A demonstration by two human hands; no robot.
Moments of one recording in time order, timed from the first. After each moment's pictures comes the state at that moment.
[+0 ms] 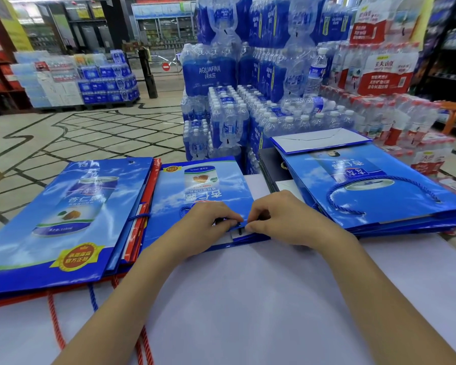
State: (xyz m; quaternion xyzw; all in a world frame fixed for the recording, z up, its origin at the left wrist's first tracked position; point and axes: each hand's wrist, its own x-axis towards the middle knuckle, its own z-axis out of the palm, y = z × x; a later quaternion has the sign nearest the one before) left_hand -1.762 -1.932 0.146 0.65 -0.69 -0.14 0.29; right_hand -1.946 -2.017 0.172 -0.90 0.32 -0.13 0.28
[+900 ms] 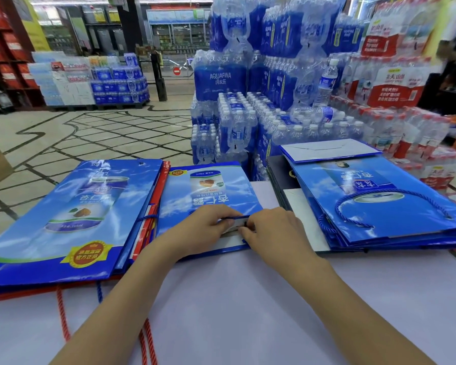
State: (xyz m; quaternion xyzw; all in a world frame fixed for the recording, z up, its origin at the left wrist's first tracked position) left_hand -1.753 -1.929 0.153 0.67 -0.66 -0.19 0.28; right_hand -1.915 -1.986 0.155 -0.90 0.40 -0.15 0.03
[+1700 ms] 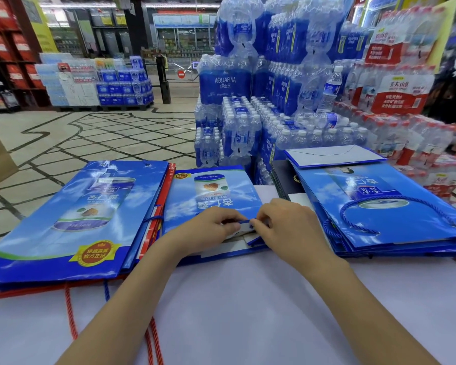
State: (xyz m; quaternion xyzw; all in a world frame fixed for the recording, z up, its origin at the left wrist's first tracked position) left_hand -1.752 -1.929 0.159 0.69 -0.62 -0.27 0.28; right_hand -1.926 -2.000 0.155 -0.90 0.34 -0.27 0.01
